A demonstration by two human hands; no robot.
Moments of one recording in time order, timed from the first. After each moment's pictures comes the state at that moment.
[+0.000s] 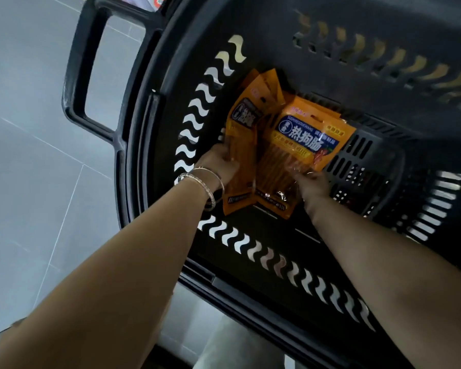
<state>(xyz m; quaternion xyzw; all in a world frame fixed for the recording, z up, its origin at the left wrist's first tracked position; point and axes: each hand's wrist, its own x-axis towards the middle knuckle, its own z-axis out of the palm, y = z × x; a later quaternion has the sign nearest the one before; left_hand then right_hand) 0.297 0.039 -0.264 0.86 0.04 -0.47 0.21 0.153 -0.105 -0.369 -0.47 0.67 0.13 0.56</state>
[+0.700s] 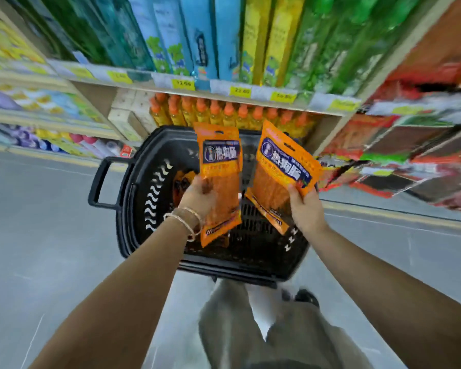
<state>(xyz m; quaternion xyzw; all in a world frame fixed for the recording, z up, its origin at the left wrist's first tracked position) 0.188 -0.043 -0.025 0.84 -0.14 -0.36 0.39 0.010 -0.186 -0.052 -0.71 0.51 -0.17 0.45</state>
